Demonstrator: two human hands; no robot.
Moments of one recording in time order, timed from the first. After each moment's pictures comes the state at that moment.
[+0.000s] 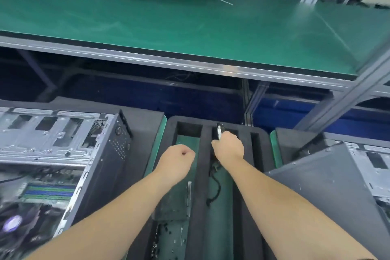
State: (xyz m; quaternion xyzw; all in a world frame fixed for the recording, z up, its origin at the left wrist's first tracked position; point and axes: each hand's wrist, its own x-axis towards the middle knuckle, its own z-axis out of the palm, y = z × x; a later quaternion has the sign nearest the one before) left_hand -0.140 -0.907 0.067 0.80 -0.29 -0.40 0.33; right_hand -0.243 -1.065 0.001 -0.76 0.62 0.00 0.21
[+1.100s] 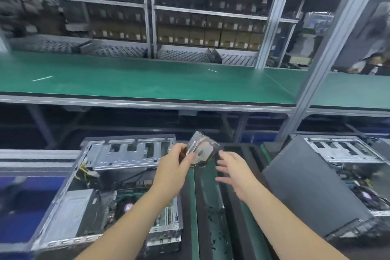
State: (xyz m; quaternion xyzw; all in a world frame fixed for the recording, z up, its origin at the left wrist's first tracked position) left_hand -0.050 -0.669 0.194 0.67 -0.51 -0.20 0.50; right_hand -0.229 -0.760 0.195 -0.48 0.53 -0.31 0.63
